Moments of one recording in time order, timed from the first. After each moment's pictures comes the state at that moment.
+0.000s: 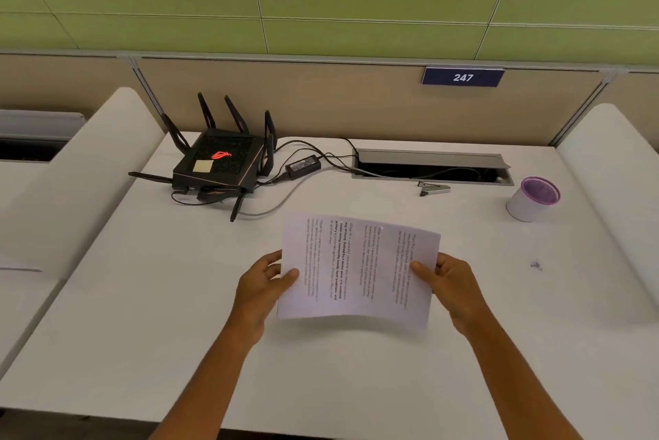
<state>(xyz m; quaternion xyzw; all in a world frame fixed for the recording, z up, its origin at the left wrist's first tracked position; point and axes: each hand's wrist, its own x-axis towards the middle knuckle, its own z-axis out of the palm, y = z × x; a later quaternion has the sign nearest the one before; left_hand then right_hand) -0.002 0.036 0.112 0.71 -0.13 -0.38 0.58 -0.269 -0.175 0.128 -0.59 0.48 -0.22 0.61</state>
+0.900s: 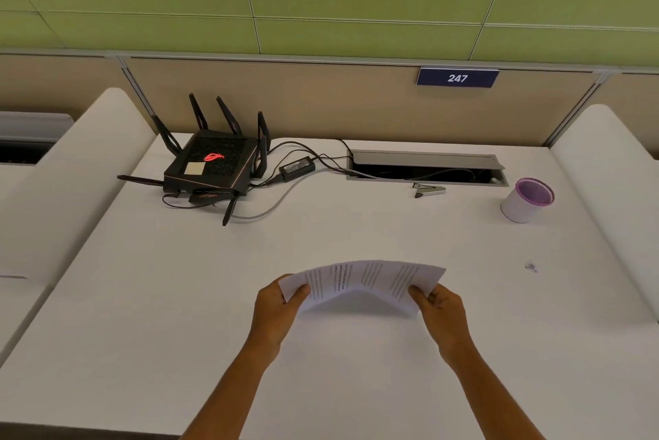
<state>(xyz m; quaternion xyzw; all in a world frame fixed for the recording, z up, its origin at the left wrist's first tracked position) -0.038 0.023 0.084 0.73 -0.16 -0.35 0.57 -0.280 -0.150 0.079 -0.58 0.54 -0.26 0.55</state>
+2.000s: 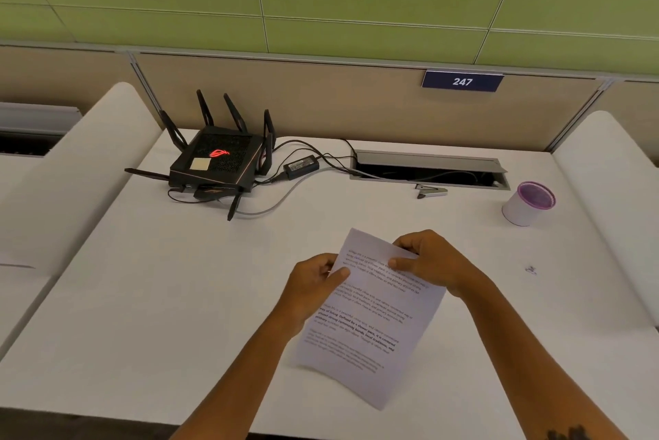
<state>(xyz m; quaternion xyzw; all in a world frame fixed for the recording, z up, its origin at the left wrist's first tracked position) -0.050 -0.013 0.123 0.68 -0.27 -0.46 0.50 -0.231 -0.208 0.174 -0.82 0.37 0.02 0.44</state>
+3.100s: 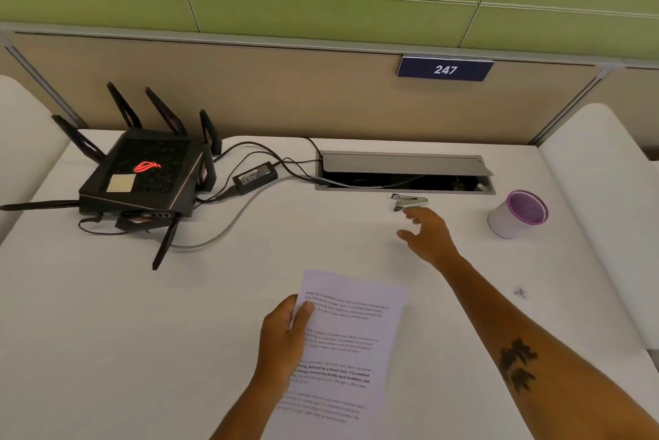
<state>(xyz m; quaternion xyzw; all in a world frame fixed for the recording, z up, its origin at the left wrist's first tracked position) -0.054 -0.085 0.058 0.76 -0.17 -0.39 0.49 -0.203 -0.399 0.053 -0.79 0.52 -0.08 0.32</state>
